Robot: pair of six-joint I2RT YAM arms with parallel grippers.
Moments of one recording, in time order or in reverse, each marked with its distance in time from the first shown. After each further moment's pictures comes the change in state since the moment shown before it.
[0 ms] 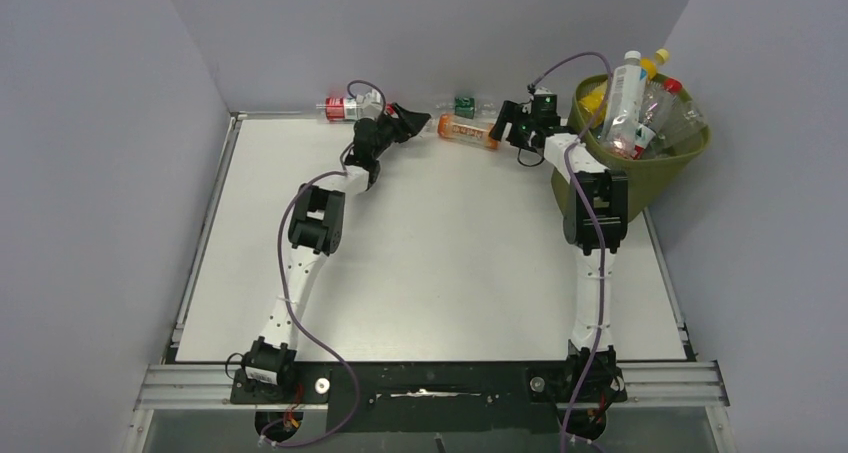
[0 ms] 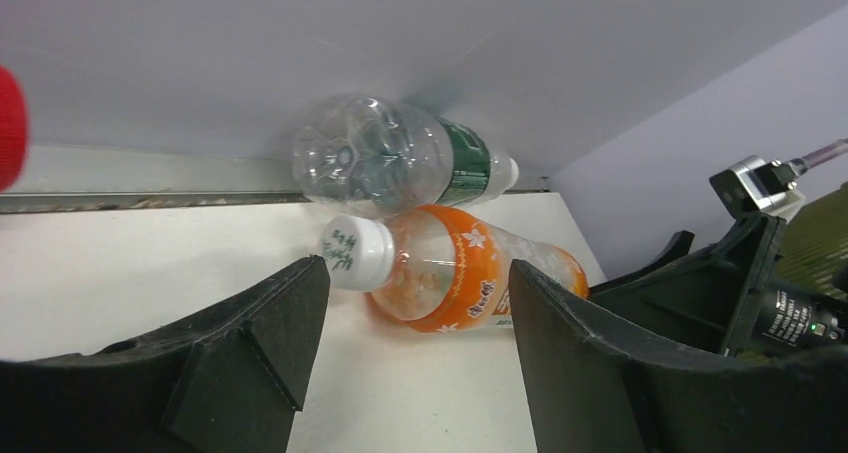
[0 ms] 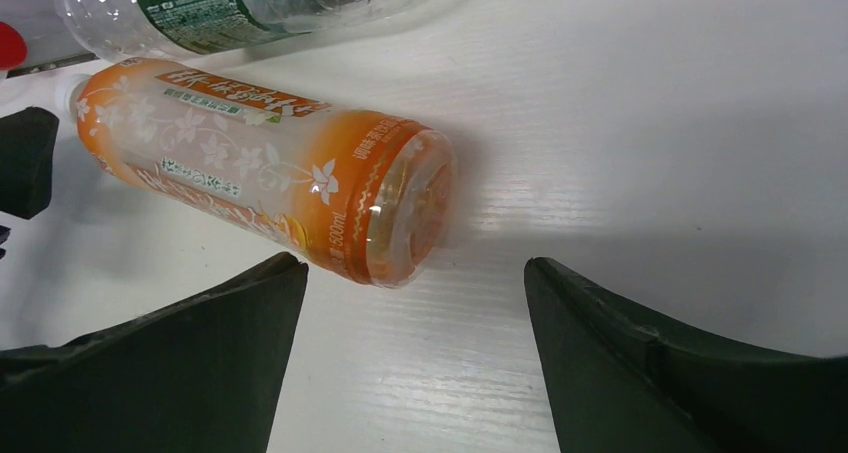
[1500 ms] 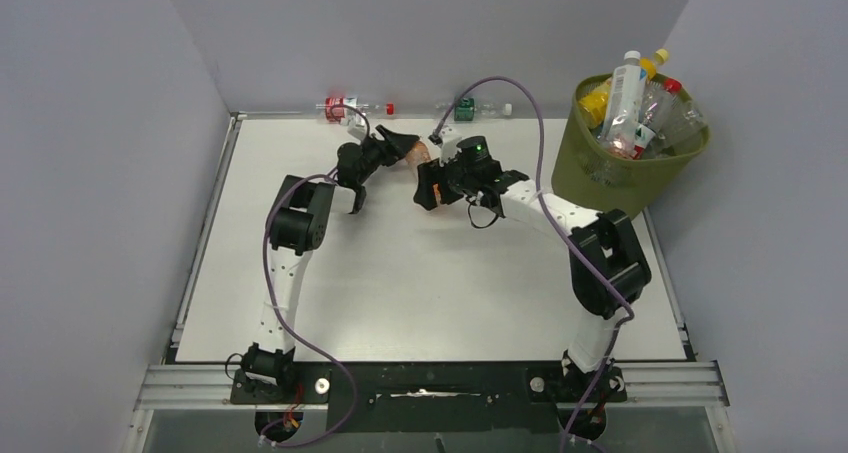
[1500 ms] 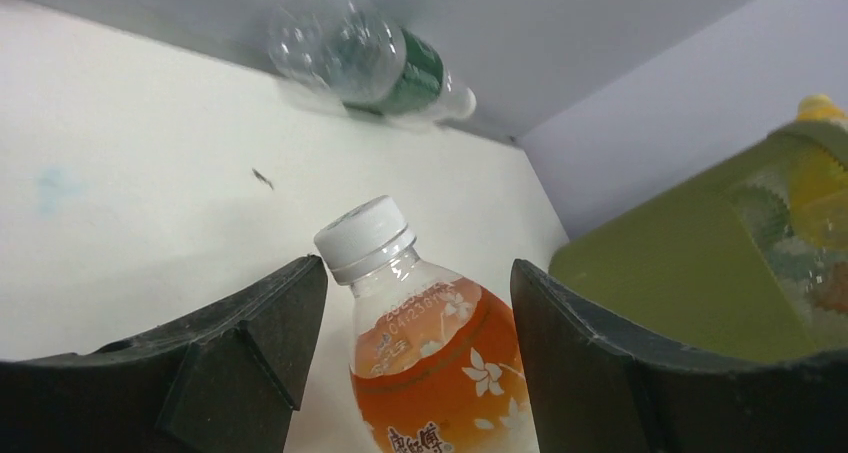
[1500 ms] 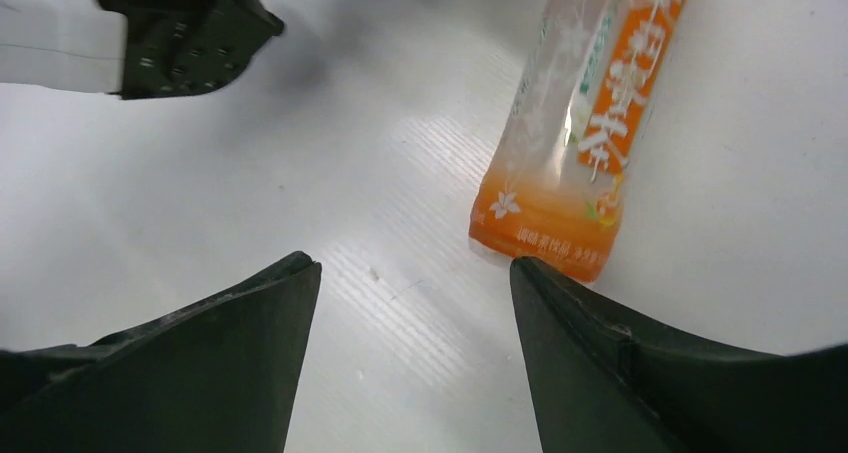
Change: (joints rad) left arm 0.009 -0.327 -0.682 0.370 -0.005 -0.051; right arm 0.433 -0.520 -0.628 0.101 -0.107 -0.230
